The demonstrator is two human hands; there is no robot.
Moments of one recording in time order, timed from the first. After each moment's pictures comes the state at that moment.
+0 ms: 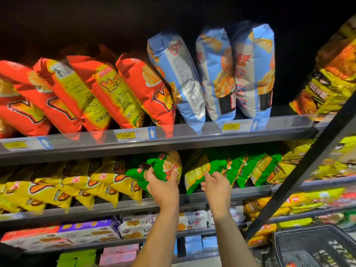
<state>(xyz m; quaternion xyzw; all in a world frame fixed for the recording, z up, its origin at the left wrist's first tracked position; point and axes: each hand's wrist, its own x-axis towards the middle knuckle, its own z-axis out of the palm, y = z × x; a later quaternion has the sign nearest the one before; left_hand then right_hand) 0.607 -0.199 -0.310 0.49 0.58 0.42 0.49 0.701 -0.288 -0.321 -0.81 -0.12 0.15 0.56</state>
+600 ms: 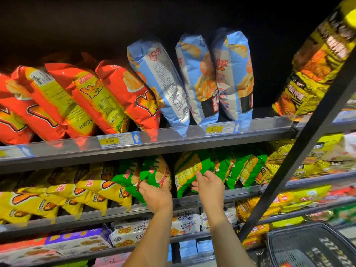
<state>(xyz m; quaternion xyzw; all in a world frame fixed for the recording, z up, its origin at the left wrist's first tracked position) 0.629 -0.196 -0.337 0.52 0.65 0.36 0.43 0.710 -0.300 -0.302 -0.76 -0.13 0.17 0.62</state>
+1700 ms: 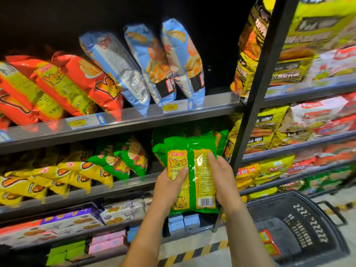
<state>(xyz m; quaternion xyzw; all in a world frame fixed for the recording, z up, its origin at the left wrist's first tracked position) 0.614 -0.360 -0.267 0.64 0.37 0.22 0.63 0.736 -0.467 -0.259 -0.64 -0.15 0.28 0.70</state>
